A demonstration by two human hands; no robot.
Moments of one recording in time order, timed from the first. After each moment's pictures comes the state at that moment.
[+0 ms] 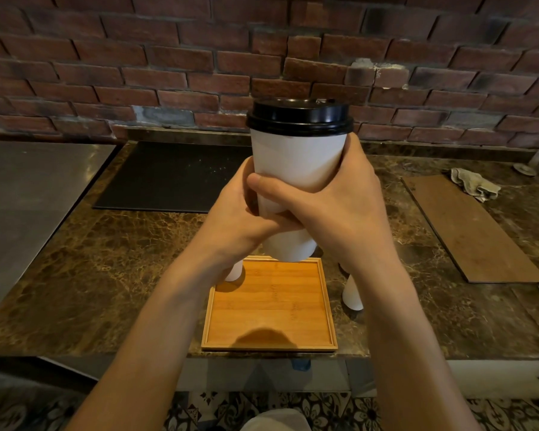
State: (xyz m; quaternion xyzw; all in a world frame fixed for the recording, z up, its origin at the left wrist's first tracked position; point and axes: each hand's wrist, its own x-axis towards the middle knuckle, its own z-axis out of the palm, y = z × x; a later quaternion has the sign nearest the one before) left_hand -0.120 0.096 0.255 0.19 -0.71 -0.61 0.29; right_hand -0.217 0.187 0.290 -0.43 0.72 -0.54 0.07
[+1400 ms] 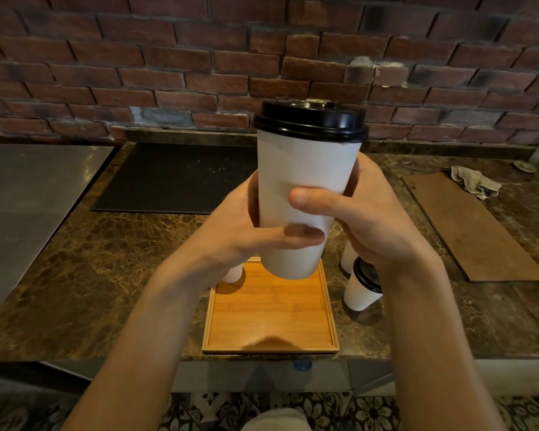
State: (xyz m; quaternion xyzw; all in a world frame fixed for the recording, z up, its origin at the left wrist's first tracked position) left_hand -0.116 0.090 0.260 0.06 -0.71 -0.67 0.21; right_hand -0.254 0.192 0.284 -0.52 0.52 -0.60 0.31
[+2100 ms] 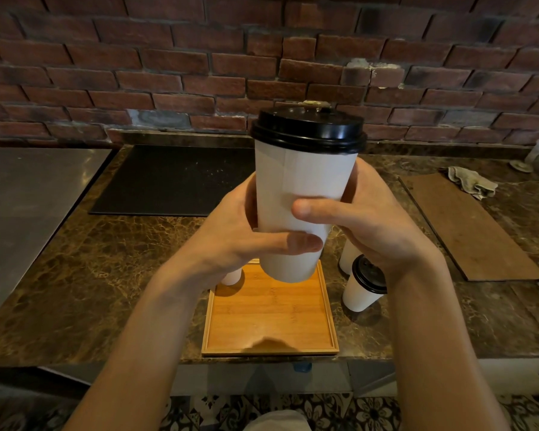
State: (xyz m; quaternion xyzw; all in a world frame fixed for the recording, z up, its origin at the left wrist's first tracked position) left_hand -0.115 0.089 0.260 0.06 -0.72 -0.66 0.21; right_hand -0.255 0.196 0.290 -0.53 0.54 -0.57 0.32
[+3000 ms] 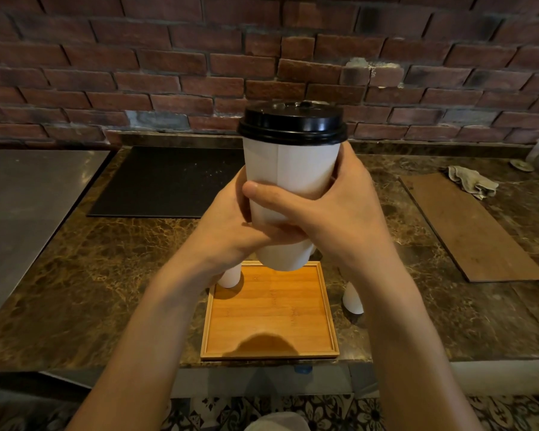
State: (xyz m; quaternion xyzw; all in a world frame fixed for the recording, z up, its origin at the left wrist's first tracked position) left_hand -0.123 0.083 0.258 0.14 -0.73 -0.61 0.25; right_hand -0.222 0.185 0.290 -0.43 0.68 -0.58 0.13
